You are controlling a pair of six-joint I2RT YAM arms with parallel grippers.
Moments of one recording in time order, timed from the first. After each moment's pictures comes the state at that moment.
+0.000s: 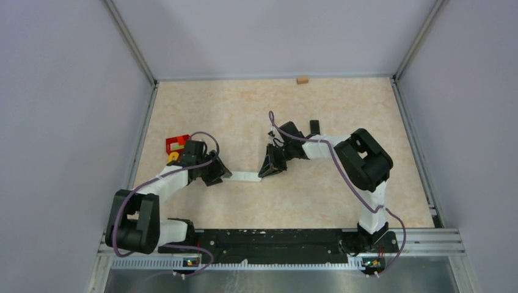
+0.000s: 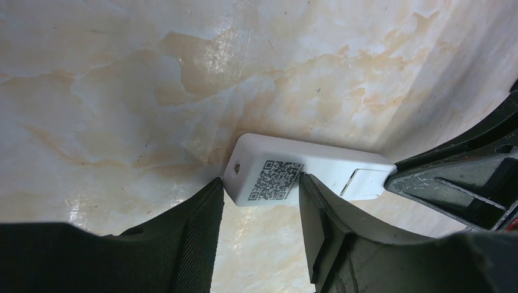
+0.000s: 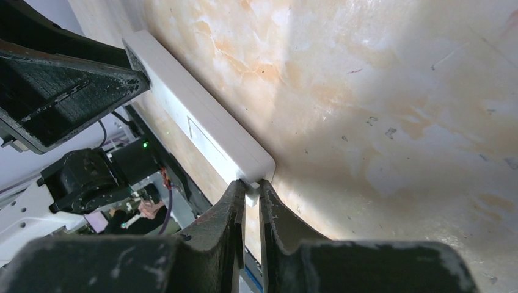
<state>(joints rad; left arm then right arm) -0.17 1.28 0.53 -0.26 0.28 -0.73 0.67 1.99 1.12 -0.10 -0.68 0.76</state>
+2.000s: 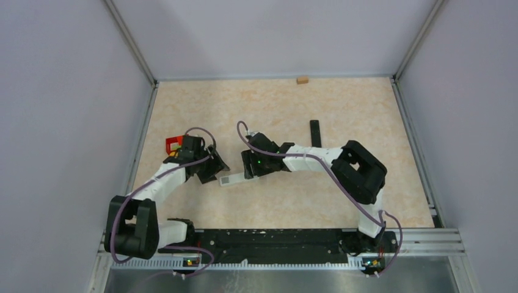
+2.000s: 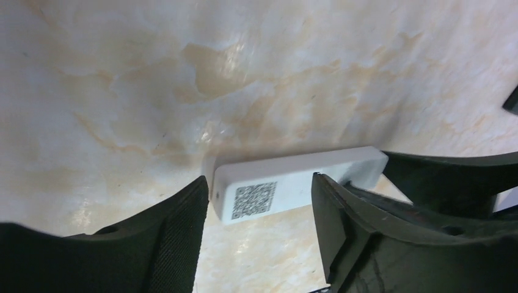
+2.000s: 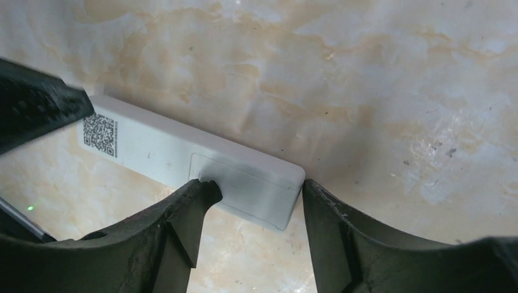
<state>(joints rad) -0.16 1.24 0.57 -0.35 0.24 -0.74 0.95 1.95 1.28 -0.28 -0.02 0.61</state>
